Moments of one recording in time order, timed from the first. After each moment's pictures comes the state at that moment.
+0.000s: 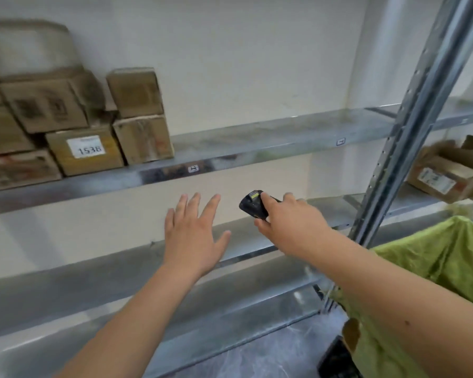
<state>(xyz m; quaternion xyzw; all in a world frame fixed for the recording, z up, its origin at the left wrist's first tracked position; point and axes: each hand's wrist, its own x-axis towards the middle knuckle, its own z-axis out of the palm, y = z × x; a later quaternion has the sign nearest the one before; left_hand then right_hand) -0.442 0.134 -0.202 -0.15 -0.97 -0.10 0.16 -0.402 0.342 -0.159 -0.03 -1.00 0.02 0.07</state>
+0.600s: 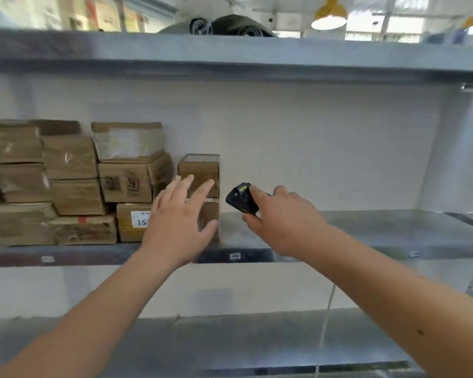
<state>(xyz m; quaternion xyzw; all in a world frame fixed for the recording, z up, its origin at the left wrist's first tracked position) -0.539 0.065 -0.055 -0.09 -0.93 -0.08 0.35 -0.533 0.289 -0.015 0.14 -0.96 0.02 0.22</state>
